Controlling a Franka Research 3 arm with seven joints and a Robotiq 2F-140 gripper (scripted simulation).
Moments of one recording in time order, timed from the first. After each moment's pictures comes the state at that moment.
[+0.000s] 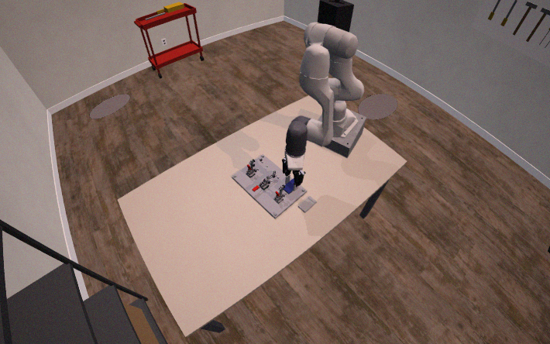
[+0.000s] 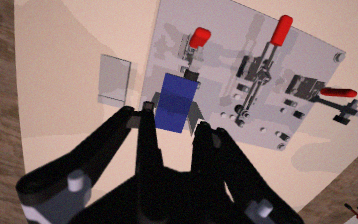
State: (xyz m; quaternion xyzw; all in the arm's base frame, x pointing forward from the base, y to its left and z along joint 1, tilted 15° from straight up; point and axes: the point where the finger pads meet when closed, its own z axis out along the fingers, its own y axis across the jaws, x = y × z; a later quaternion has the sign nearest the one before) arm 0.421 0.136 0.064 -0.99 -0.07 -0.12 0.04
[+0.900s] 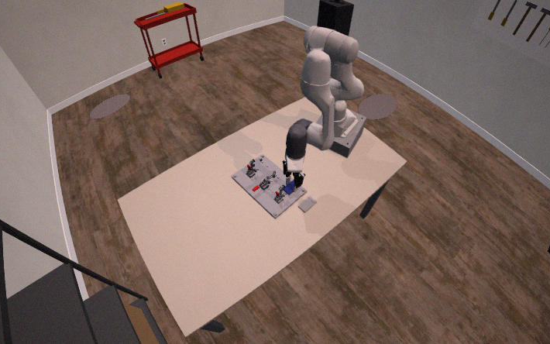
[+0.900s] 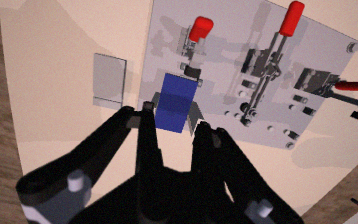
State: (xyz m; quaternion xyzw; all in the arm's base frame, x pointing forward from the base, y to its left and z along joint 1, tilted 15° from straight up) arm 0.421 0.137 0.046 -0.99 -0.05 -0.12 0.04
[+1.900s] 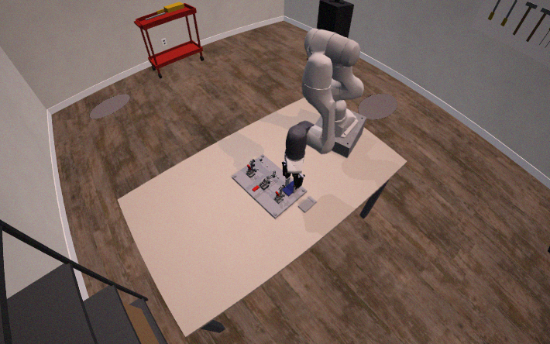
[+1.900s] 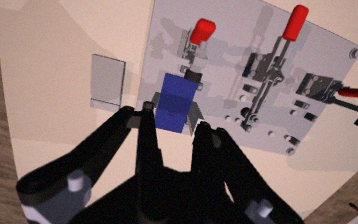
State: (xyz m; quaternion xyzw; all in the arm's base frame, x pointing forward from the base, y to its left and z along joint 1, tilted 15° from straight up) arm 0.426 0.137 0.040 -0.99 -0.06 -0.12 0.04
